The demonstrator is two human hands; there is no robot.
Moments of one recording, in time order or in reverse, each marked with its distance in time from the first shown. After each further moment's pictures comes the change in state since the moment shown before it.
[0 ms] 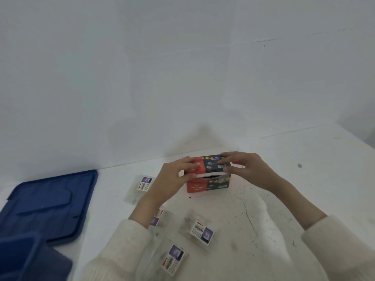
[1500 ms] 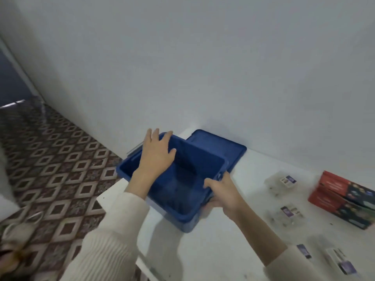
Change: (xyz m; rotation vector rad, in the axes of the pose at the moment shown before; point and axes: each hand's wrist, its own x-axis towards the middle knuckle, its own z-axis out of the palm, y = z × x) left_hand -0.306 -0.018 -0.210 0.784 0.738 -0.835; right_hand -0.067 -0.222 0.304 0.613 -0.641 0.351
